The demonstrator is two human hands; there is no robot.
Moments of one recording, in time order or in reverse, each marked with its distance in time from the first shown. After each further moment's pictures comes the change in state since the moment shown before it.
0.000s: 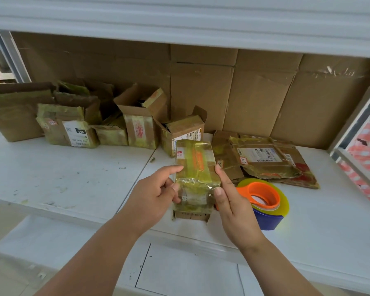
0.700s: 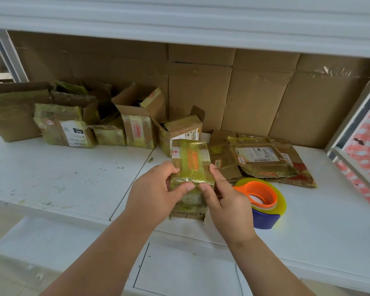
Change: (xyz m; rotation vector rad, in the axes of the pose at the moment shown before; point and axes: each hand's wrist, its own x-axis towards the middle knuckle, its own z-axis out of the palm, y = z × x) left_hand 0.009 0.010 0.014 0.278 0.226 0.052; right_hand 0.010 -0.018 0.009 -0.317 0.238 -0.066
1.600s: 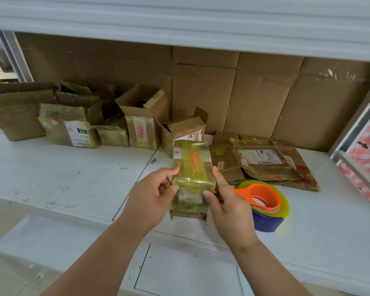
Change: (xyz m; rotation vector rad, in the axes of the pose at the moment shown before) left_hand -0.005 -0.031 0.003 -0.250 -0.053 -0.034; right_hand -0.007 0.013 0.009 0.059 -0.088 -0.010
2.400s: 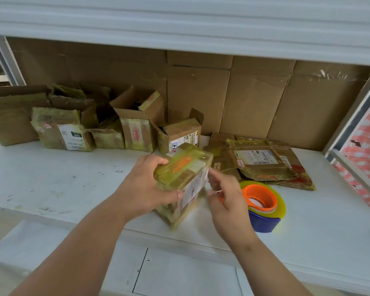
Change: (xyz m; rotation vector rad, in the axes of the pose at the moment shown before) left_hand 0.027 0.029 -0.030 0.083 -0.230 -0.211; right_hand 0.008 -0.017 -0.012 0.366 -0.003 0.109
